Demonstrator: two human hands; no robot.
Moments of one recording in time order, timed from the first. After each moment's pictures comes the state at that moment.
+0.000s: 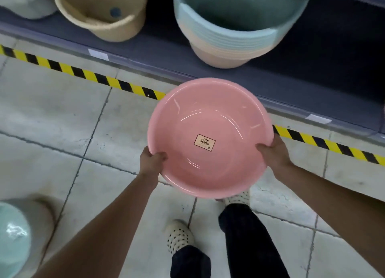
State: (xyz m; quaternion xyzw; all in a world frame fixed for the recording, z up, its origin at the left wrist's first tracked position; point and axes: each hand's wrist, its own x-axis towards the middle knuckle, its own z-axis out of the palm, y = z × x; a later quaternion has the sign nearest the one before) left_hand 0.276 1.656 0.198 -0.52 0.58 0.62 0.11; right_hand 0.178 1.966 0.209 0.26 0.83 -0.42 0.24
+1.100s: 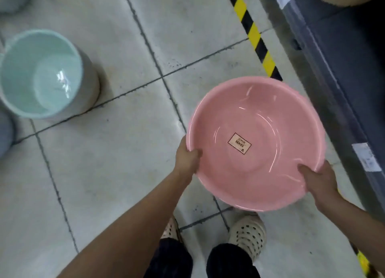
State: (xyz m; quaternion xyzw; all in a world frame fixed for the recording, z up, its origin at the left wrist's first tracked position) left_hand 0.387 1.588 0.046 -0.67 0.34 0.65 -0.09; right_hand 0.128 1.775 0.054 -0.02 0.90 -0.27 0.34
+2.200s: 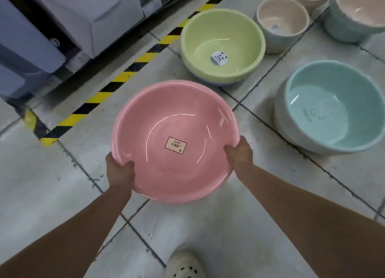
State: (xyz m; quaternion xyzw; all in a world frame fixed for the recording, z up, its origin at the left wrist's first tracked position) left_hand 1.001 1.666 -0.019 -0.87 -0.10 0.23 -0.43; right_hand 0.820 1.444 -0.031 -0.58 0.65 -0.03 0.48
